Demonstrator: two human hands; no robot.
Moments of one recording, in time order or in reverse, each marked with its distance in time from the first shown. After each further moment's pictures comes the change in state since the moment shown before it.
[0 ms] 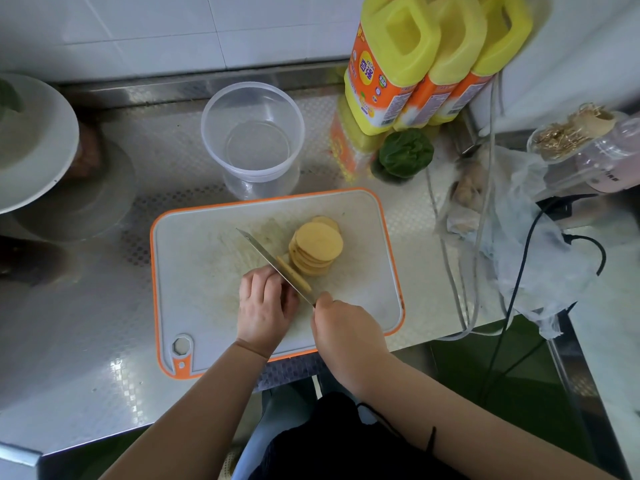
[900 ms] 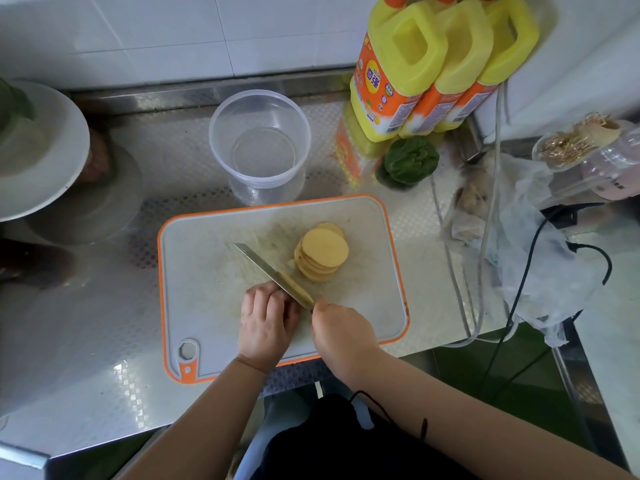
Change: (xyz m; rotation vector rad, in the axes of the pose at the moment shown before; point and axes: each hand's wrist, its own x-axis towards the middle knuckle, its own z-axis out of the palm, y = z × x) left_hand -0.011 0.002 -0.009 0.006 0.004 -0.005; right_hand 0.017 -0.002 0.006 0.014 -0.271 -0.023
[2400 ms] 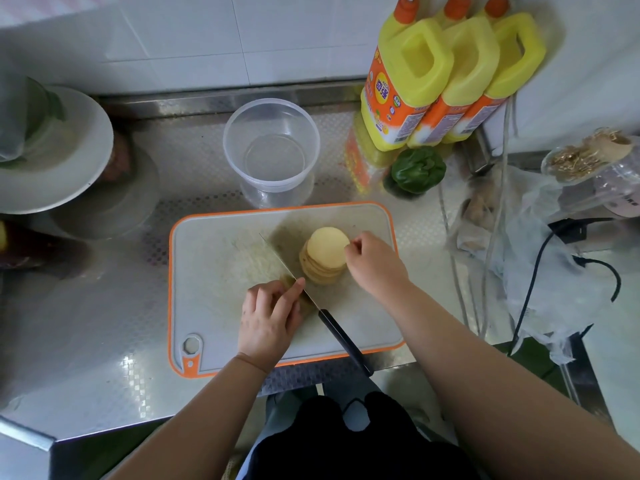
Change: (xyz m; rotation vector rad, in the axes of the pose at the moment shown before) left_hand -0.004 -0.002 -0.001 0.120 -0.063 0.017; right_hand 0.064 0.054 -0.058 0.476 0.165 0.268
